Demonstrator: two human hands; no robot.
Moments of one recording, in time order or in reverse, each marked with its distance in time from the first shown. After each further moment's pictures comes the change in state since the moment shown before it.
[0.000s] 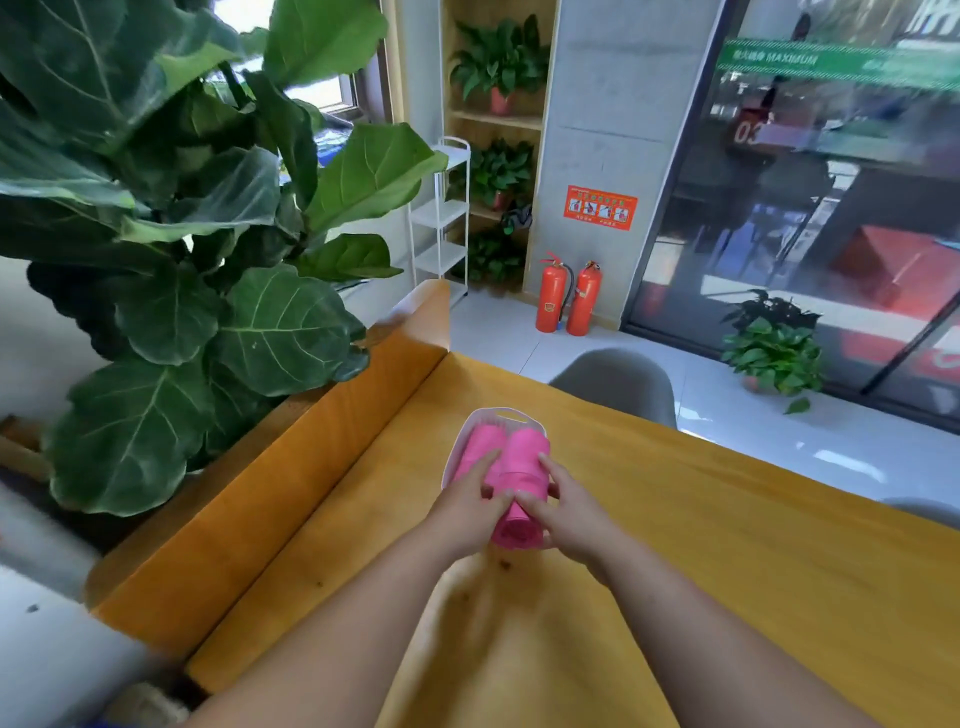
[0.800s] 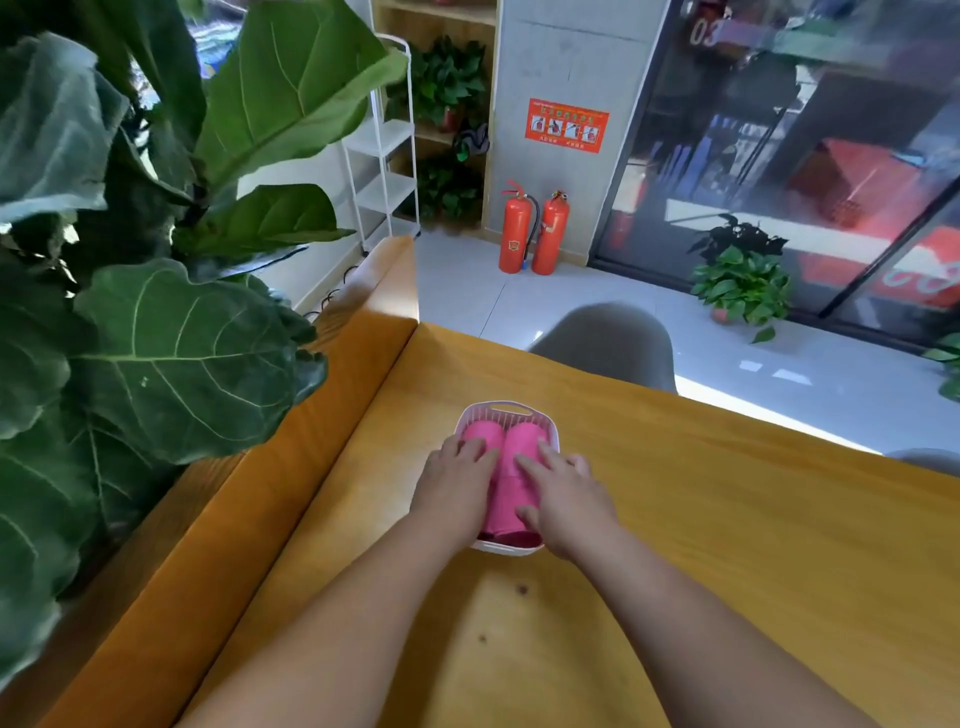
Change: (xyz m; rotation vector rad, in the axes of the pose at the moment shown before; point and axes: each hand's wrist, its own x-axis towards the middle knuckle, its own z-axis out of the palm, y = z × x) left_hand 0.129 -0.049 -0.019 0.945 -0.061 0.322; right_hand 0.093 -0.010 0.031 -0.919 0.009 0.099
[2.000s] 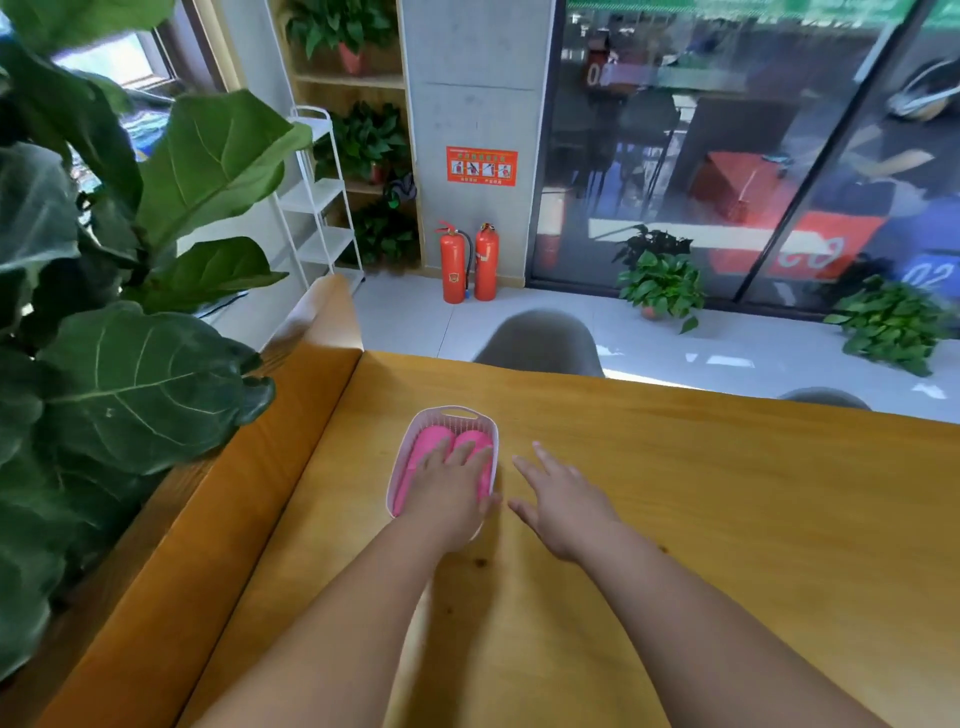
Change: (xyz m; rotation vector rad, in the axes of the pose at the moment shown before) left_hand -0.036 0.063 -0.023 -0.045 -0.047 0.109; right_hand -0.092 0.048 -0.008 0.074 0.065 0.060
